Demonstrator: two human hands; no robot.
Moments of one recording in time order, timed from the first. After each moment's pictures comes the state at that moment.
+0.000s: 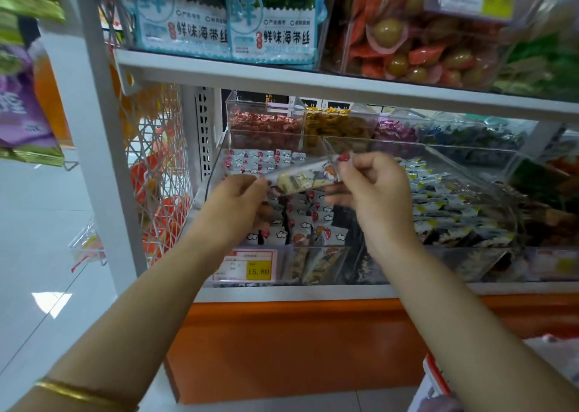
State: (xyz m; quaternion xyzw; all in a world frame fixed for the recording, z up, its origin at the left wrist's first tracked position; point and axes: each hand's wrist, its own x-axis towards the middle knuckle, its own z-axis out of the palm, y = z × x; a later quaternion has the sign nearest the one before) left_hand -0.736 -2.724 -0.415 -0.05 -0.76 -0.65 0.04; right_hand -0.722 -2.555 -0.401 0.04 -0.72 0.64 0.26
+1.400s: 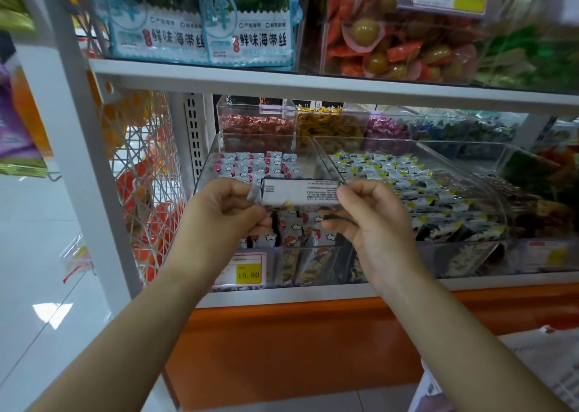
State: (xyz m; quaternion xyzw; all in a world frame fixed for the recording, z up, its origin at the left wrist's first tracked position) left_hand -0.715 -2.722 -0.419 -0.12 -0.70 -0.70 0.09; right_hand -0.703 -2.539 -0.426 0.03 -0.59 0.79 0.17
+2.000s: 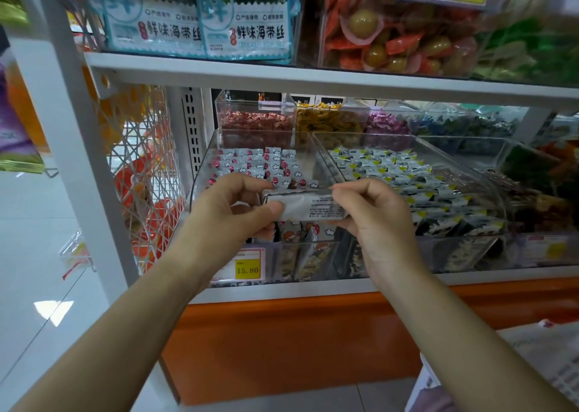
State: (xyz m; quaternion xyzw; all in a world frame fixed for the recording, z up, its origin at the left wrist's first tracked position) left_hand -0.709 -2.721 -0.414 -0.14 -0.73 -0.66 0.04; right_hand -0.703 -2.541 -0.427 0.01 -0.69 0.69 0.24
